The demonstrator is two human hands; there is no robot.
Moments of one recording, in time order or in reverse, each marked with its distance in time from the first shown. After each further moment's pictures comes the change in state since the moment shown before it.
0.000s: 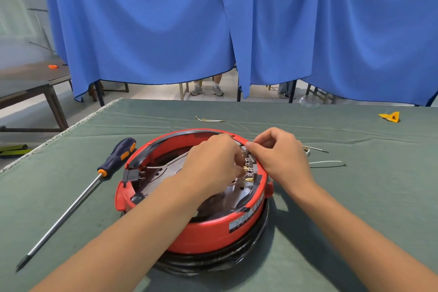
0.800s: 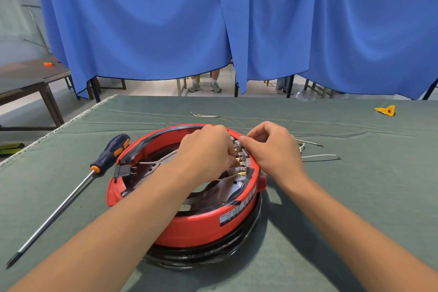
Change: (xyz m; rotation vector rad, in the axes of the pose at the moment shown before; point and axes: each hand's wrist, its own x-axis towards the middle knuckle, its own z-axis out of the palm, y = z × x) left_hand 0.009 0.001 -0.001 0.049 0.015 -0.021; right_hand 0.000 0.000 0.000 0.006 -0.021 -0.014
